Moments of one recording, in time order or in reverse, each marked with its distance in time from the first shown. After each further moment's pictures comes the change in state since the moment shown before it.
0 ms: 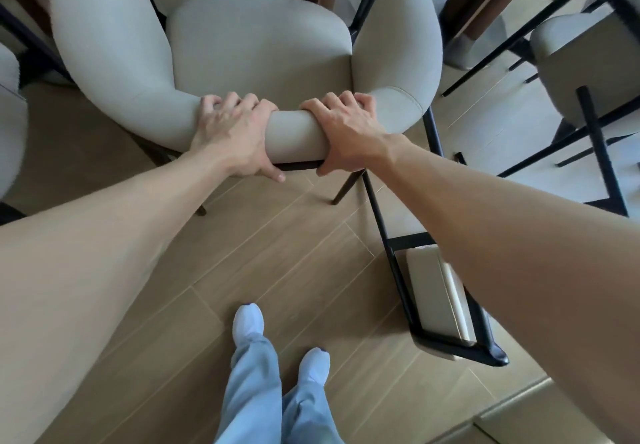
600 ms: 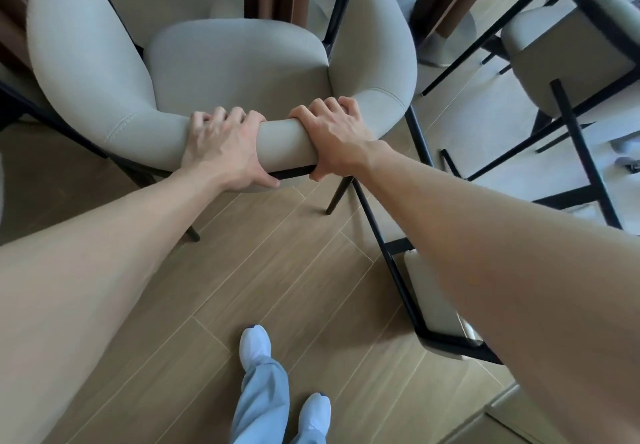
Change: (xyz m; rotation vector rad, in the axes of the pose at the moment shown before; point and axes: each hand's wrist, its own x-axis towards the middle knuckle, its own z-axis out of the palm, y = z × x) left_hand 0.040 -0.014 -0.012 0.017 0.023 0.023; right_hand 0.027 0.001 -0.024 -0.025 -0.011 0.076
